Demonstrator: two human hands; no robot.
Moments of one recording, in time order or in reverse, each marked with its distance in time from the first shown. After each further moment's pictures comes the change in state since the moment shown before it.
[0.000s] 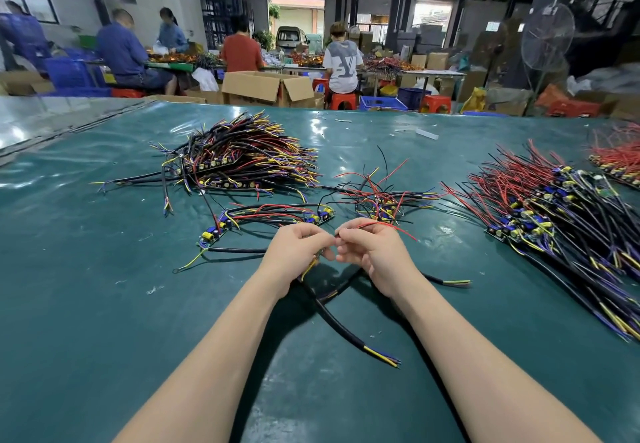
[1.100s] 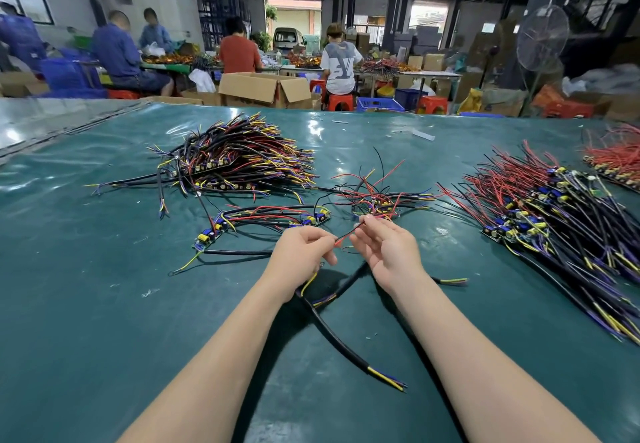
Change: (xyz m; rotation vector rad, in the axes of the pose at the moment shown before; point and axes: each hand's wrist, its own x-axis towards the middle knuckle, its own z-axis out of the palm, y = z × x) left_hand 0.002 -0.003 0.010 0.023 -0.016 0.042; right_hand 0.005 -0.007 -0.004 0.383 0.333 0.044
